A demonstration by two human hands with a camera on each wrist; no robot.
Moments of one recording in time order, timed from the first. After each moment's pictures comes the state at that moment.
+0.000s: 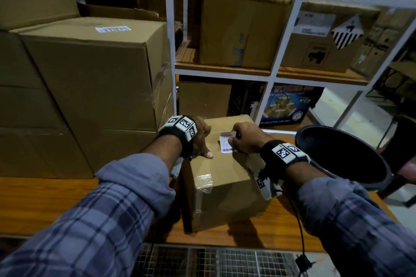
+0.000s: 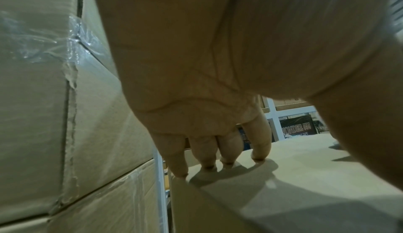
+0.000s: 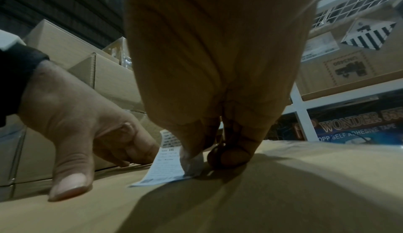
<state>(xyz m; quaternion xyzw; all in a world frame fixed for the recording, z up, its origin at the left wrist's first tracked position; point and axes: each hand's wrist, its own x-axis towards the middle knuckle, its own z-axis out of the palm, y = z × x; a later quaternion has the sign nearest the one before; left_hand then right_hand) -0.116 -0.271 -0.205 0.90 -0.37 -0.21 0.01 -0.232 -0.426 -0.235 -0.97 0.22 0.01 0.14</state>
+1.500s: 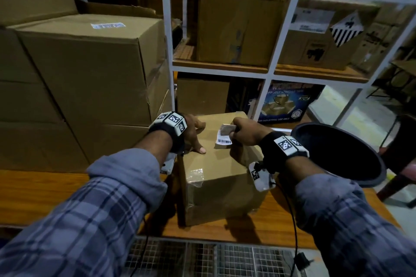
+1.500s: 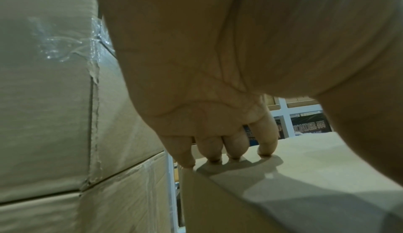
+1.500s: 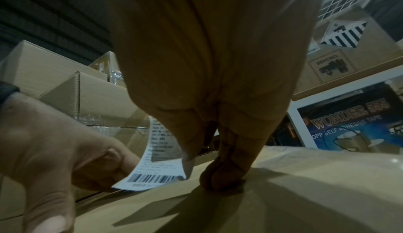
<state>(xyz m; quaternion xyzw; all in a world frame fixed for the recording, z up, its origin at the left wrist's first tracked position) -0.101 -0.275 -0.221 0.91 -0.35 -0.22 0.00 -0.244 -0.439 -0.219 -0.95 0.21 0.05 0.21</state>
